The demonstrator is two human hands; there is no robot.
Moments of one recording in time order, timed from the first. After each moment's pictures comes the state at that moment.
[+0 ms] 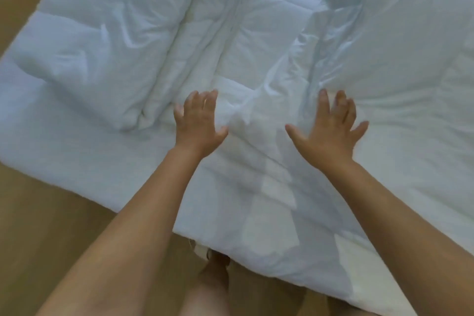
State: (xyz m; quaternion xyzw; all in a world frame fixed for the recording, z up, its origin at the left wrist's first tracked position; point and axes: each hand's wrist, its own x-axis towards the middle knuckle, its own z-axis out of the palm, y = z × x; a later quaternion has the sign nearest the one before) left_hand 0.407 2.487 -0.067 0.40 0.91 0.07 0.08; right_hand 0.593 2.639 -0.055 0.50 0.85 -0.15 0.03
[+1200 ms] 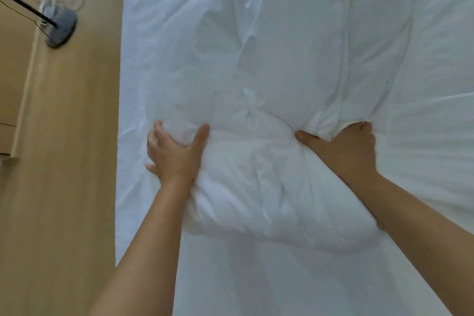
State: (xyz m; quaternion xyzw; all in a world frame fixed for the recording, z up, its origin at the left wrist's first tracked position) left_hand -0.108 2.404 -0.103 0.25 0.95 0.16 0.09; right_hand 0.145 2.496 -0.140 0.70 0.57 -0.42 -0.08
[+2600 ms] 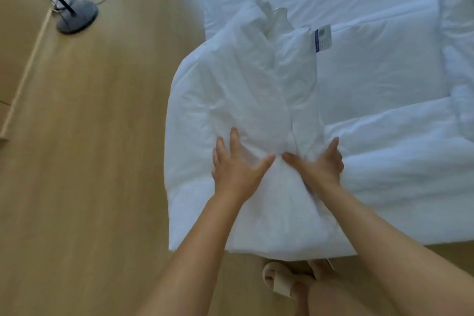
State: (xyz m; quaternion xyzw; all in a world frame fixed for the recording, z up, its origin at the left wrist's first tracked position) left_hand -0.249 2.094 -0.018 0.41 0.85 0.15 0.30; right_hand -0.097 2.161 -0.089 0.74 0.49 -0.44 -0.14
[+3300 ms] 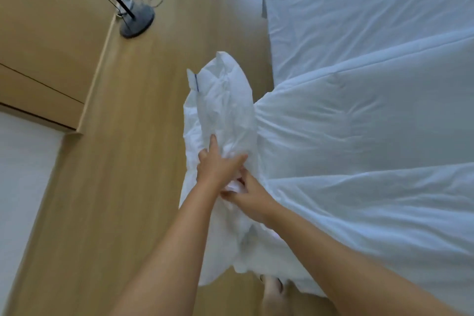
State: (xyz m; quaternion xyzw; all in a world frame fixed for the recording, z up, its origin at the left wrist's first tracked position) left_hand -0.481 2.118 -0.002 0.23 0.91 0.11 0.32; right_hand -0.373 2.111 -0.045 0.35 0.55 -0.76 -0.08
